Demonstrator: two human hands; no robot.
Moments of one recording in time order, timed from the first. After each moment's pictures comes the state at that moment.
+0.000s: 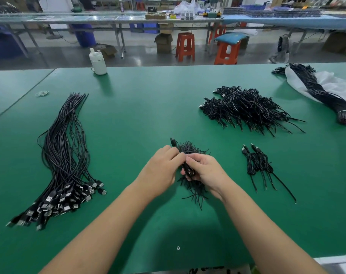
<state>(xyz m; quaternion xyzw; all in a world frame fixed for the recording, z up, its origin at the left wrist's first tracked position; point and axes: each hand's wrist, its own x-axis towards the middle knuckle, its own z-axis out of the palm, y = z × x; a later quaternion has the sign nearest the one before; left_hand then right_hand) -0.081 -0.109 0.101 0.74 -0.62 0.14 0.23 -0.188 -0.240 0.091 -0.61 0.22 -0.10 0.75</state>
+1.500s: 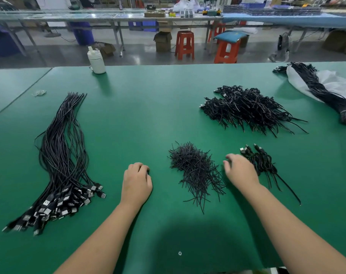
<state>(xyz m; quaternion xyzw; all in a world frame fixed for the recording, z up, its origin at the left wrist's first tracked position) -0.032 -0.077 -0.011 0.90 -0.34 0.09 0.25 -0.215 -0.344 0.033 -0.90 0.39 -0.10 0.14</state>
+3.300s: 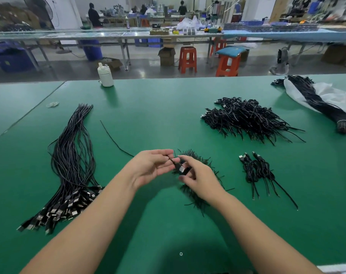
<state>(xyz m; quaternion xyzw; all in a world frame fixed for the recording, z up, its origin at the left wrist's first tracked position) -0.047 -0.103 0.127 0.55 -0.09 -0.46 0.70 -0.184 -0.236 0.084 -0.89 0.14 -0.17 0.40</state>
